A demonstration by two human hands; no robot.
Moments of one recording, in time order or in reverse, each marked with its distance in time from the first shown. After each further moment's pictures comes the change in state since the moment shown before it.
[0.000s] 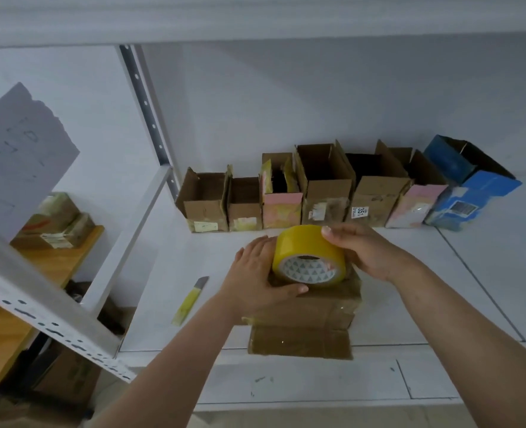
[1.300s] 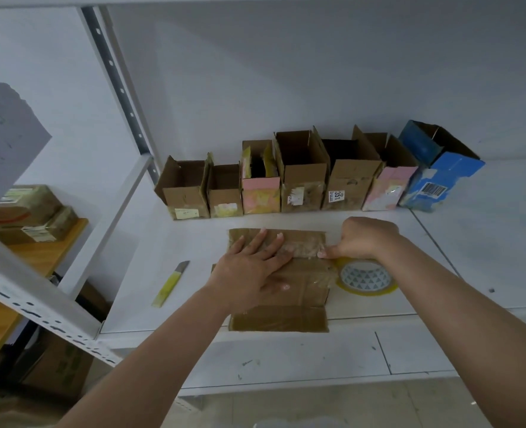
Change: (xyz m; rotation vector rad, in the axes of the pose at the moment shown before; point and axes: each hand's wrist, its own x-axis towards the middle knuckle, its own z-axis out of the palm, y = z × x) left_hand -0.013 0.028 0.009 0.571 -0.351 0.213; right_hand -0.016 0.016 -0.037 -1.244 0.136 0.476
